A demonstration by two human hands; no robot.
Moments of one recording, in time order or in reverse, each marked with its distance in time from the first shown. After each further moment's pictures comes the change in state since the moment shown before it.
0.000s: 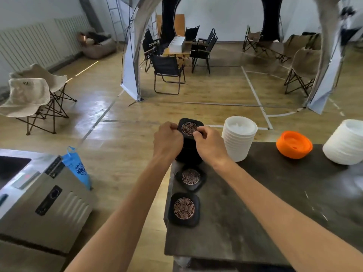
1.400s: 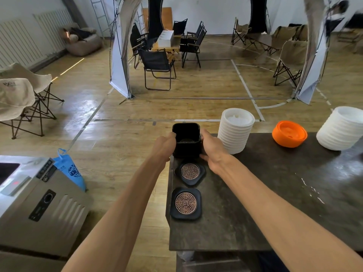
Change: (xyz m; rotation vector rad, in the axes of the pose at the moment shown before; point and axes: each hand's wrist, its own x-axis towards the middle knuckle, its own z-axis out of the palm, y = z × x) left_hand 0.027 -0.051 0.018 -0.132 -0.321 -0.303; right_hand 0.010 0.037 0.018 0.588 -0.089 0.483
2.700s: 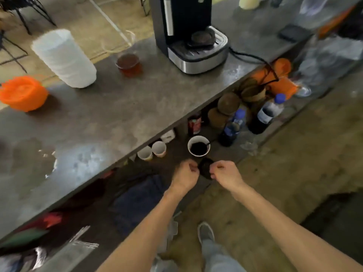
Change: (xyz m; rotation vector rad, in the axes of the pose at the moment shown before) left_hand -0.295 -0.147 0.608 0.787 -0.686 0.283; right_hand -0.216 0.287 -0.606 -0.184 0.554 0.323
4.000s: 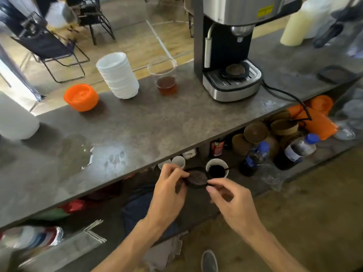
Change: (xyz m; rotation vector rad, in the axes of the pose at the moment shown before) left_hand -0.086 -0.001 -0.075 -0.008 0.604 0.466; right_hand -0.066 -0.048 -0.017 0.086 -0.090 -0.678
